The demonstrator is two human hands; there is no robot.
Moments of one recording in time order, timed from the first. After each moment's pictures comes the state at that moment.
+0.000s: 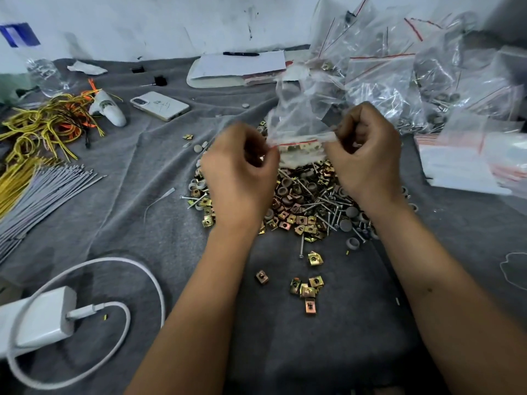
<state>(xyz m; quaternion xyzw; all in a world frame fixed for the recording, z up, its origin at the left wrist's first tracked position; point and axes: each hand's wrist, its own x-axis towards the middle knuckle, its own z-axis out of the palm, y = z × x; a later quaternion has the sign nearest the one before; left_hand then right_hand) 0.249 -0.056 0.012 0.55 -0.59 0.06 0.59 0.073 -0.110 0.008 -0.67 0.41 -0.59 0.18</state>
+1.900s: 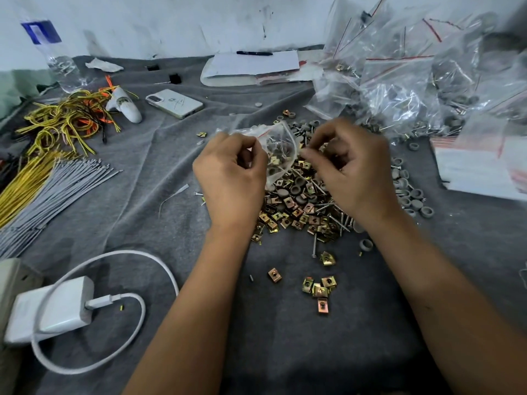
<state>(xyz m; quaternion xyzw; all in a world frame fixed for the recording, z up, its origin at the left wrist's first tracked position) 0.272 -0.053 0.004 0.59 -0.53 0.07 0.60 0.097 -0.088 0.012 -0.77 0.34 -0.52 0.14</state>
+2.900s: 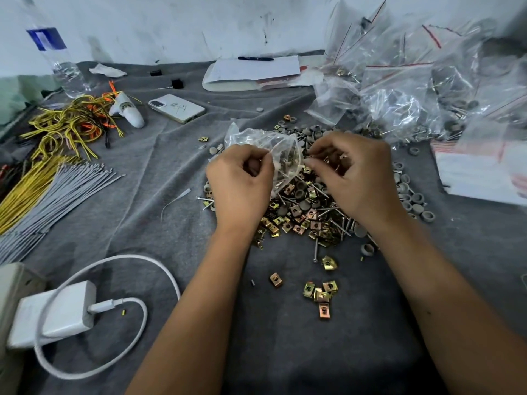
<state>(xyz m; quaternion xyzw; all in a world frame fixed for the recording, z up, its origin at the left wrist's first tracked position) 0.271 -0.062 -0.005 0.60 -0.54 -0.06 0.59 0.090 -0.093 0.011 -0.78 0.38 -0.49 0.10</state>
